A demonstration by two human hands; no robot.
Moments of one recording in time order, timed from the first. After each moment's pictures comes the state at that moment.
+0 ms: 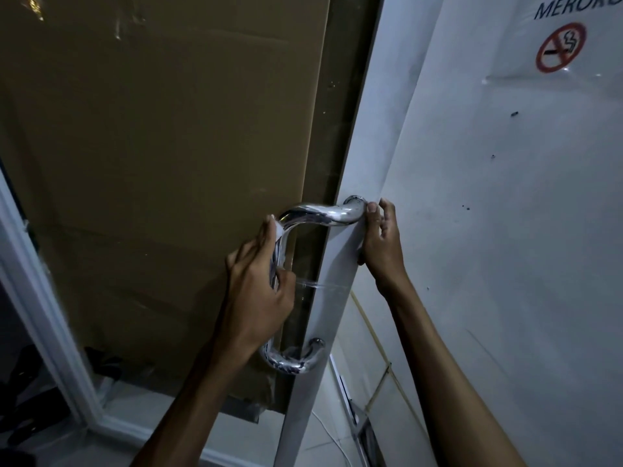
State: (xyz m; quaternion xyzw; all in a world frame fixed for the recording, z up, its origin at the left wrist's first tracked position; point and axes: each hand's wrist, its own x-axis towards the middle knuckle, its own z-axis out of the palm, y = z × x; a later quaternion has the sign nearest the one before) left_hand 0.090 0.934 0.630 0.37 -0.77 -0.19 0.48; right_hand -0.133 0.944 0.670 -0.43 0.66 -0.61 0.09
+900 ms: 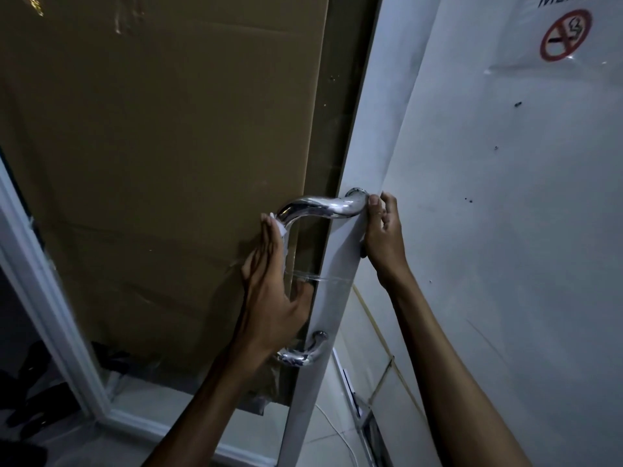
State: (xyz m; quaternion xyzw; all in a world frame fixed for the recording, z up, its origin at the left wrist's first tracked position) left_hand 0.075 0.939 0.606 0.31 -0.78 -0.21 0.49; right_hand -0.130 0.944 0.671 -0.43 0.66 -0.61 0.09
